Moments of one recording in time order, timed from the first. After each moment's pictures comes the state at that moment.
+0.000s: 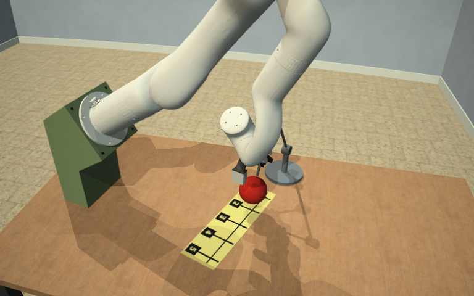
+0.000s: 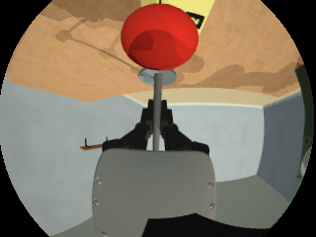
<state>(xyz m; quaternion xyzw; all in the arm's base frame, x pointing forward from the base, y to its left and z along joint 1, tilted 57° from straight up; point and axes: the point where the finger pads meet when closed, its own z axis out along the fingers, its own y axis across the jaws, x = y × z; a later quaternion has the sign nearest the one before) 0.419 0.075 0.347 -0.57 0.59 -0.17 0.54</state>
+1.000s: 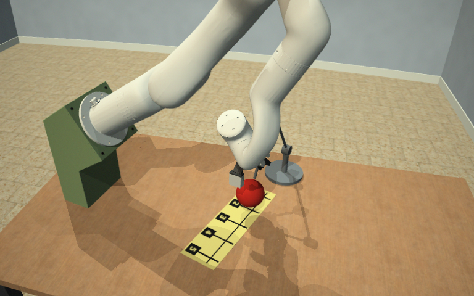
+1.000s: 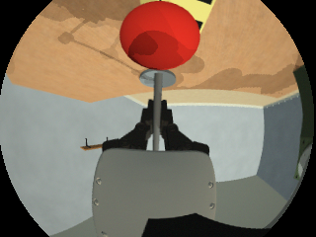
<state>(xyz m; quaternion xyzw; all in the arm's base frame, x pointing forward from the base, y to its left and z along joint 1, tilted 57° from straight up) 0.416 0.060 0.343 -0.57 0.59 -0.17 0.54</state>
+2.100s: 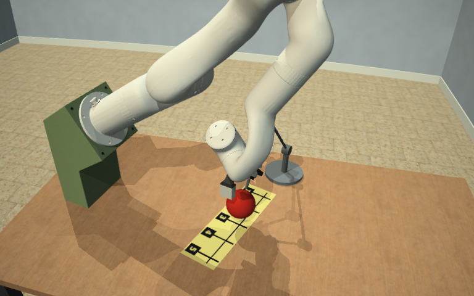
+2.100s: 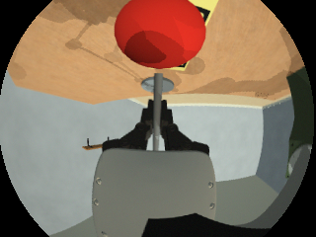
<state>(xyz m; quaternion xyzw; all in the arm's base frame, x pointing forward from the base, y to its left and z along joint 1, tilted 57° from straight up) 0.407 0.009 0.332 -0.57 0.59 -0.17 0.54</state>
